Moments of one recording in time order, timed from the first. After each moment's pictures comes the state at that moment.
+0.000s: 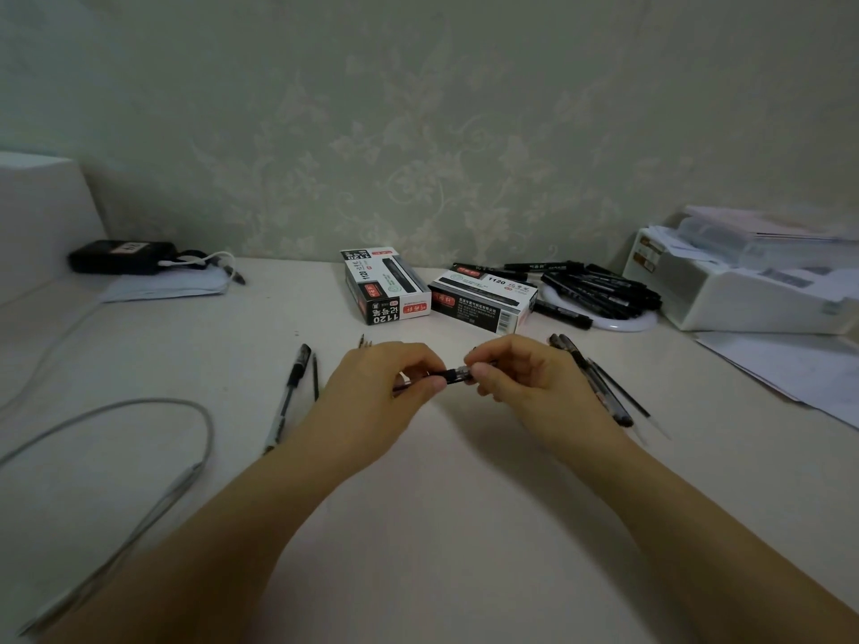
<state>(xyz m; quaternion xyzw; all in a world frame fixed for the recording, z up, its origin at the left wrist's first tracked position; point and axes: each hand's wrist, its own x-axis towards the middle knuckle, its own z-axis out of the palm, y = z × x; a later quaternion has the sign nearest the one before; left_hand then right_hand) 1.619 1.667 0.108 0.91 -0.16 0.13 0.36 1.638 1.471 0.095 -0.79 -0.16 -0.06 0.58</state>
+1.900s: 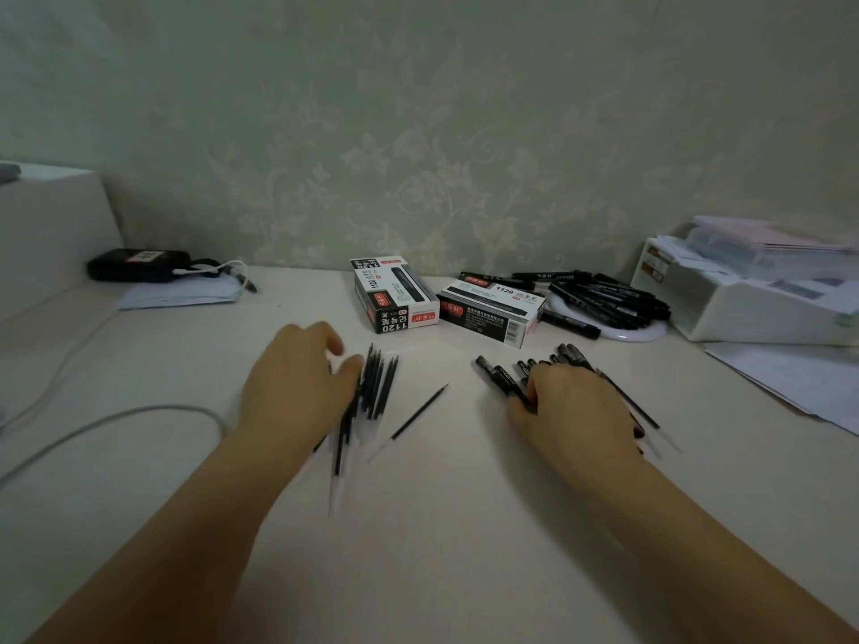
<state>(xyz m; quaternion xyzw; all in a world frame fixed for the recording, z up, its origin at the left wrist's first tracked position) 1.640 1.716 0.106 0.94 0.08 0.22 0.24 1.634 1.469 0.101 -0.98 -0.04 -0.17 0.06</state>
